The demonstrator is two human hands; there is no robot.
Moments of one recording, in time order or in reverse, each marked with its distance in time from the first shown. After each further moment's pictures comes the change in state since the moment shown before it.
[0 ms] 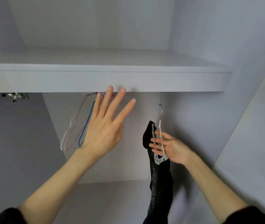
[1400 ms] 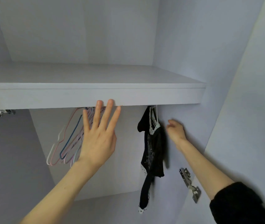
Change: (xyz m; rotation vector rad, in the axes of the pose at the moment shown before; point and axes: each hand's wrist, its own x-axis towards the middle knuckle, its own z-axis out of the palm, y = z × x) left_hand 0.008 0.011 0.003 0.069 -0.156 -0.170; right_hand 0.021 -0.075 -0.013 -0.743 0.748 -0.422
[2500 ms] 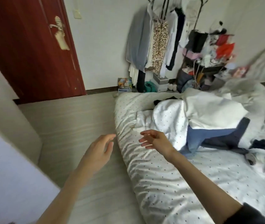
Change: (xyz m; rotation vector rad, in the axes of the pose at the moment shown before) left_hand -0.401 0.409 -0.359 -1.561 -0.988 1.092; right_hand -0.904 0.114 -0.303 0.276 1.054 0.666
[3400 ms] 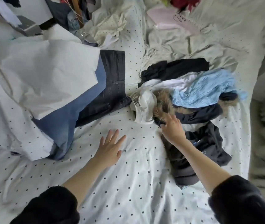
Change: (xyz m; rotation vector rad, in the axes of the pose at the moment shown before) left_hand 0.100 0.241 0.598 0.594 -1.080 0.528; right_hand -0.075 0.359 -0.528 -0.628 0.727 0.605
